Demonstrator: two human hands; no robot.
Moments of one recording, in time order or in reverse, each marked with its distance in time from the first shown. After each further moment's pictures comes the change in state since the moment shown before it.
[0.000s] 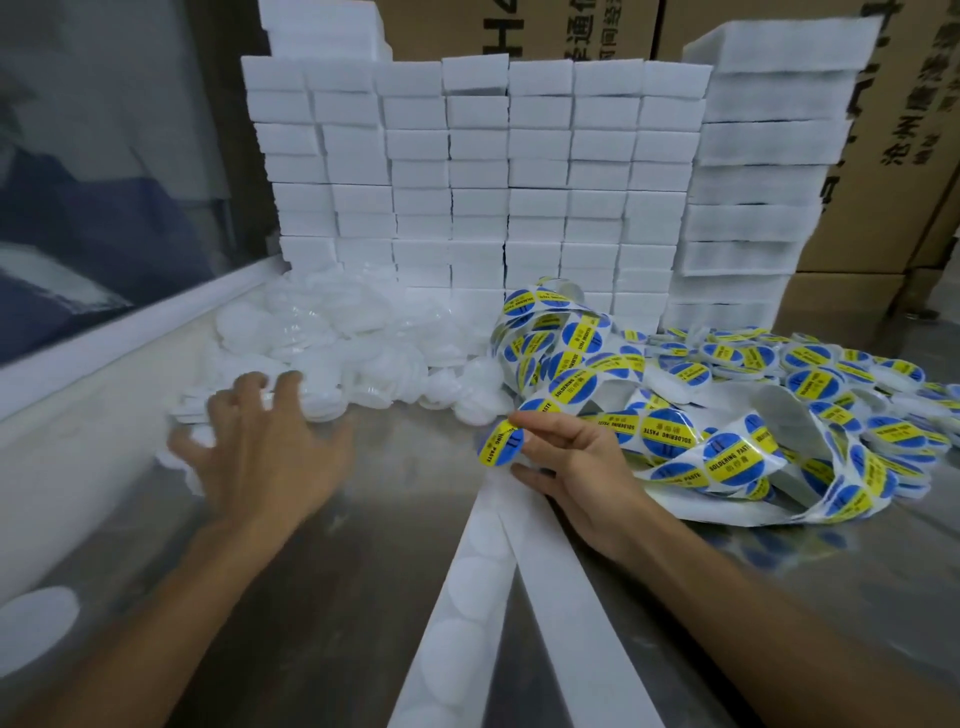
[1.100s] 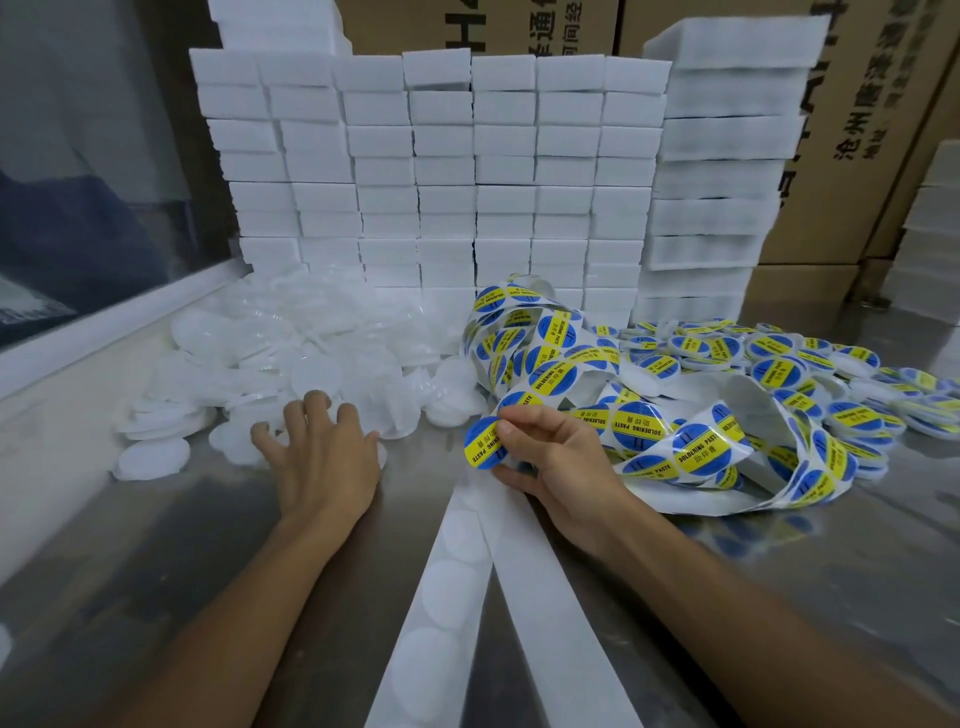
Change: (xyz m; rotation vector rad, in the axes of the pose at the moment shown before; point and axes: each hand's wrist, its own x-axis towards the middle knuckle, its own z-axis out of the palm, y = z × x) left_hand -0.008 0.048 0.053 0.103 -0.095 0.181; right_hand 0.004 -0.003 -0.009 0.002 -0.001 0.012
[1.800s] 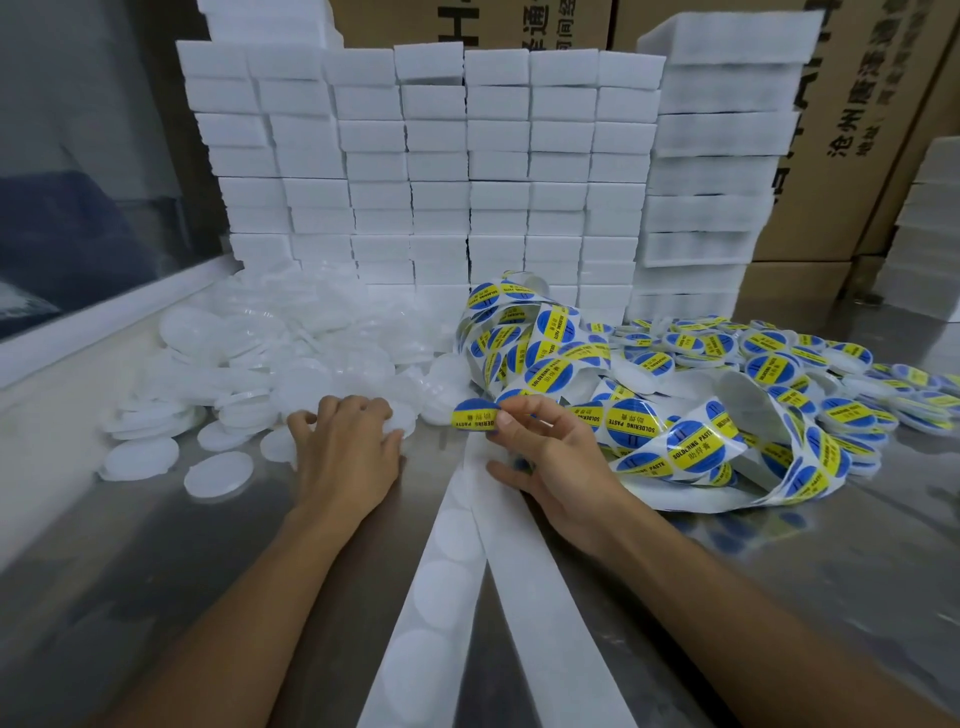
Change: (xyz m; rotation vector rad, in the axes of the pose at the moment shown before) left_hand 0.006 0.016 0.004 -0.150 0.021 0.170; right_hand -0.002 -0.003 0.000 0.026 0.001 -0.013
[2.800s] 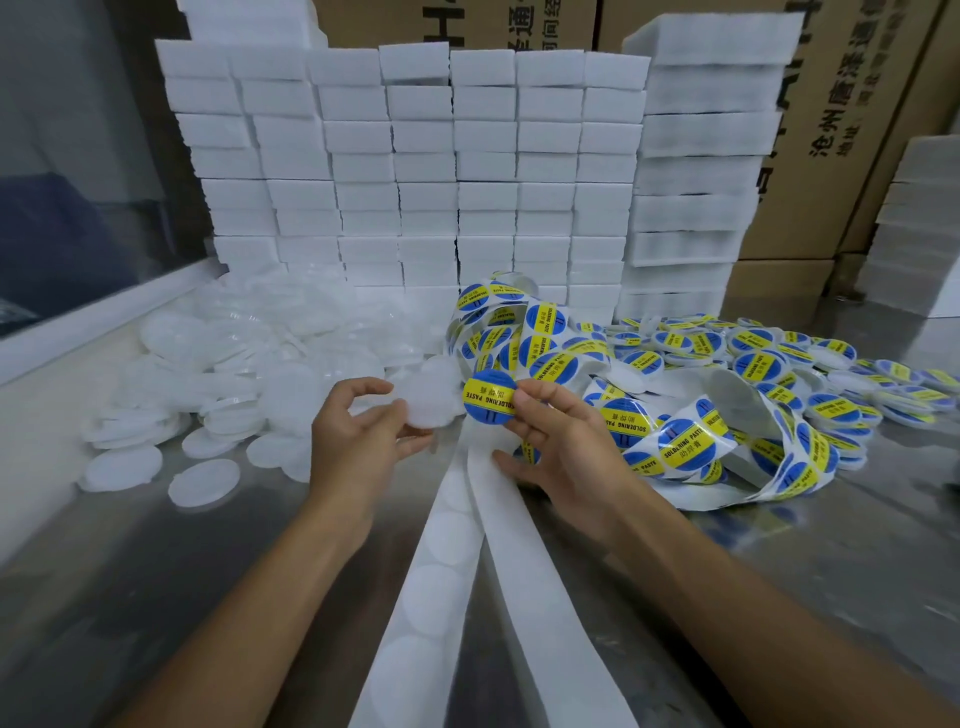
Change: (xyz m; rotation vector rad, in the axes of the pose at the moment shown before) left_hand -0.006 0.042 -0.039 -1.527 -0.038 -0.605; right_hand 0.007 -0.011 -0.016 0.140 0.017 0.021
